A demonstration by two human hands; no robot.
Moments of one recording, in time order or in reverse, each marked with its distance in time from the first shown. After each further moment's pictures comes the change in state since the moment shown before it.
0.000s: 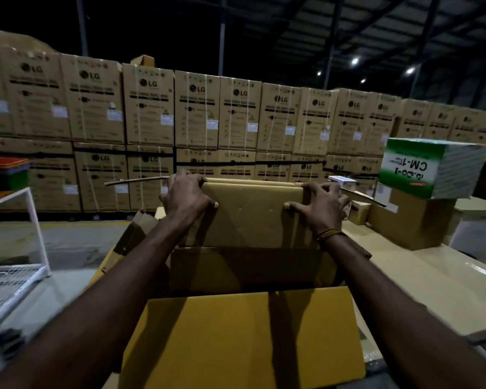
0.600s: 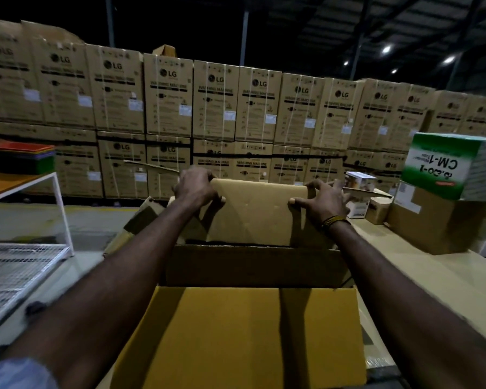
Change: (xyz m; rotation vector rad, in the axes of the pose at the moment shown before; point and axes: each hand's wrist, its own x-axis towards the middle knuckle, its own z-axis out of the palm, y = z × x) left_hand 0.030 0.001 0.037 0.010 -0.108 -0.079; right_hand 0.032 0.016 0.022 0.006 -0.174 0.054
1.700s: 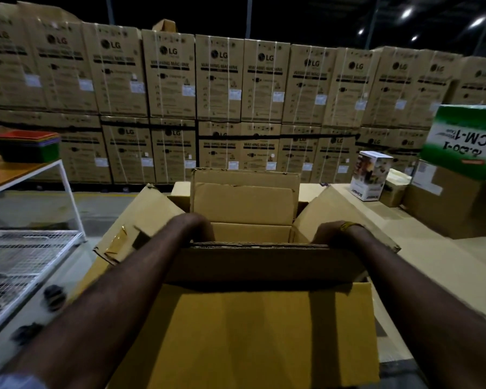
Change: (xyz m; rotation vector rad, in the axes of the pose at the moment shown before) left_hand -0.011 -0.030 0.058 0.364 -1.007 -0.327; right_hand 0.032 0.066 0.056 -0.519 -0.963 0.105
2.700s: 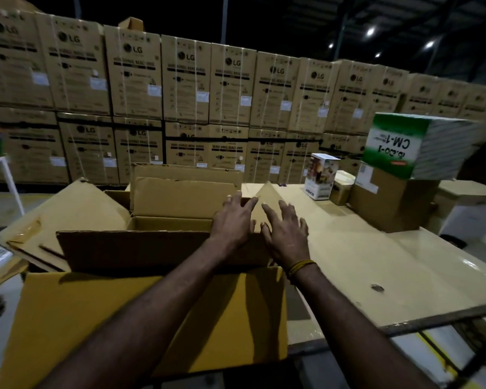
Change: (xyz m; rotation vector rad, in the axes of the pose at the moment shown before) left_hand -0.045 0.232 0.125 0.055 0.921 0.556; right_hand -0.056 0.100 0.069 0.070 0.936 -0.278
